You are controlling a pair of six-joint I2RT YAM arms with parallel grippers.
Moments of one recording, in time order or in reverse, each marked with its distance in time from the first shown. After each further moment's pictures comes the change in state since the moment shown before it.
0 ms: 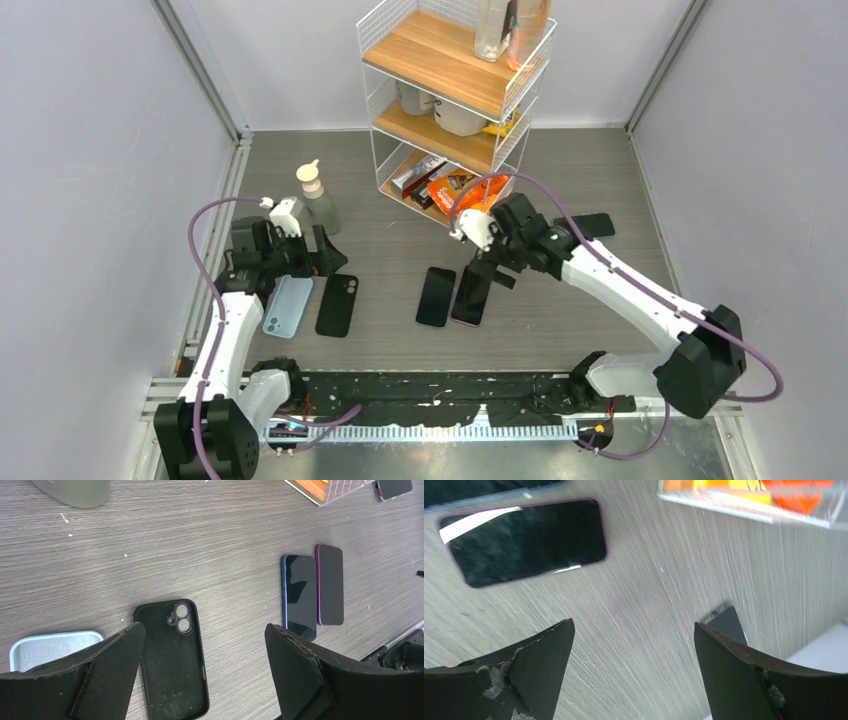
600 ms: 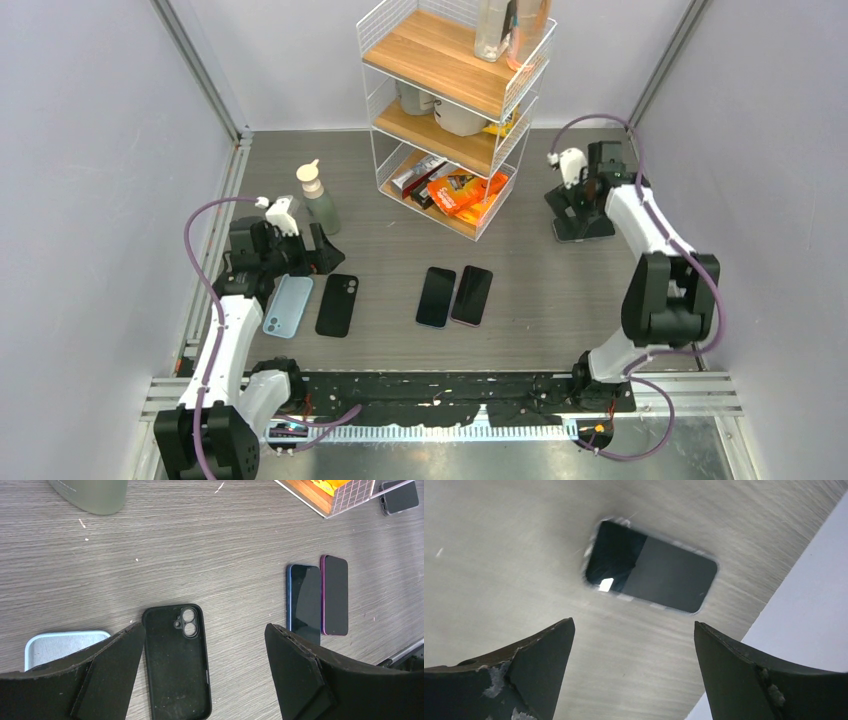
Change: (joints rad) left arm 0.000 -0.026 0.000 0.011 -0.052 -0.025; right arm -0.696 0.226 0.099 0.106 -0.079 -0.013
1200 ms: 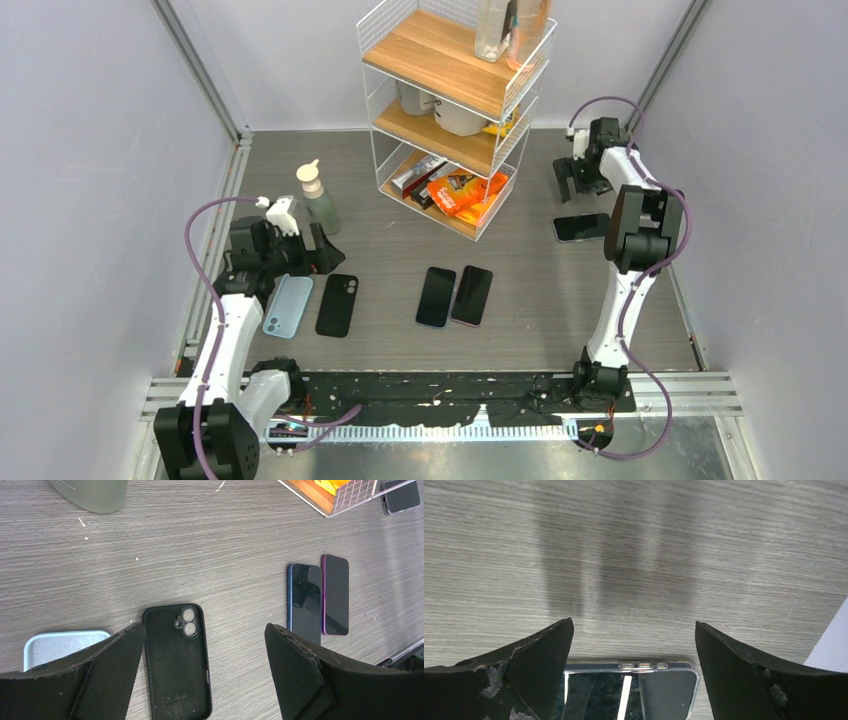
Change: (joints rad) left arm 0.000 0.010 0.000 0.003 0.000 0.001; right arm -0.127 0.644 0.577 0.006 -0.012 0.271
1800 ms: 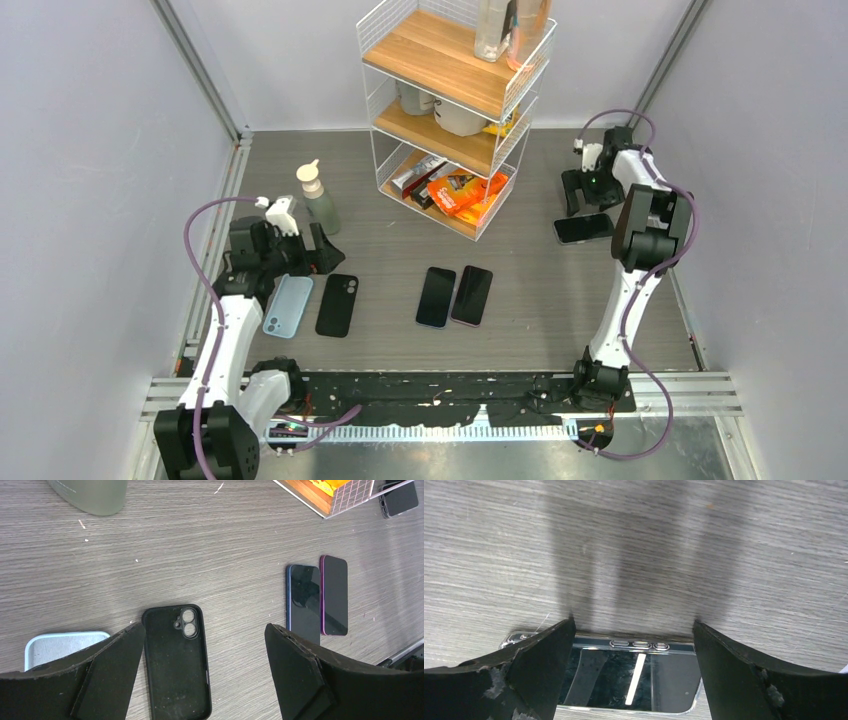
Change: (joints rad) left arm 0.000 -0.006 0.000 0.000 0.001 0.000; right arm -0.072 0.039 0.012 -0.150 -0.099 -0.058
